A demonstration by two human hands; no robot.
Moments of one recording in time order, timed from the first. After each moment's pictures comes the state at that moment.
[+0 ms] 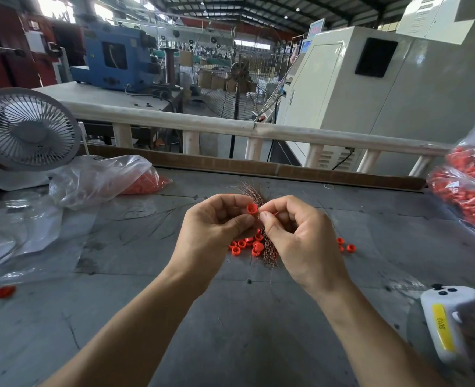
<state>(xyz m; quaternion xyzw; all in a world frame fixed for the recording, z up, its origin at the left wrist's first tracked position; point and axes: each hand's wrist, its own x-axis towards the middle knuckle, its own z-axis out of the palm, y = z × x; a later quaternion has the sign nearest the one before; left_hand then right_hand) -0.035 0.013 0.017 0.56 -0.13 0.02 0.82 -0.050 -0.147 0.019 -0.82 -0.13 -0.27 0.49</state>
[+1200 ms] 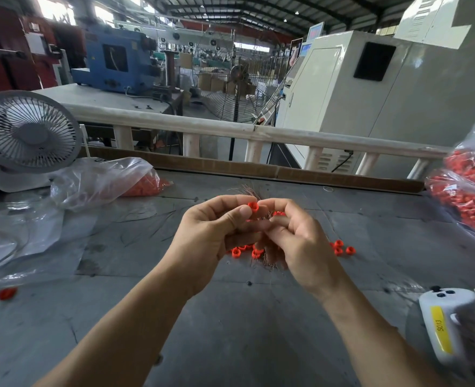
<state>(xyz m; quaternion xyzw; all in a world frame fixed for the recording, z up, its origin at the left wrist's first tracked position) -0.034 0.021 0.023 0.48 -0.14 -0.08 0.86 -0.048 -0.153 0.016 -0.76 -0.16 -0.10 0.62</state>
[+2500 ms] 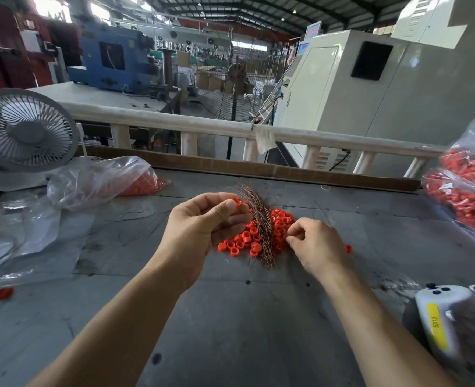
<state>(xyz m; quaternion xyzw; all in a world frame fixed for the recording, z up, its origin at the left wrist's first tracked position) -0.028 0.030 0.022 0.48 -0.09 -0.05 0.87 -0.006 -0.203 -0.016 -0.96 0.09 -0.18 0.21</state>
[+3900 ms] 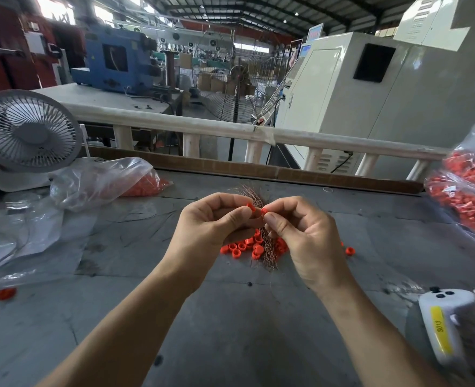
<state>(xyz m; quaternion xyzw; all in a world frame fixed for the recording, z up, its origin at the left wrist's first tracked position) -0.029 0.025 0.020 0.53 -0.16 -0.03 0.83 -0.040 -0.156 0.014 -0.75 -0.16 -0.22 0.61</state>
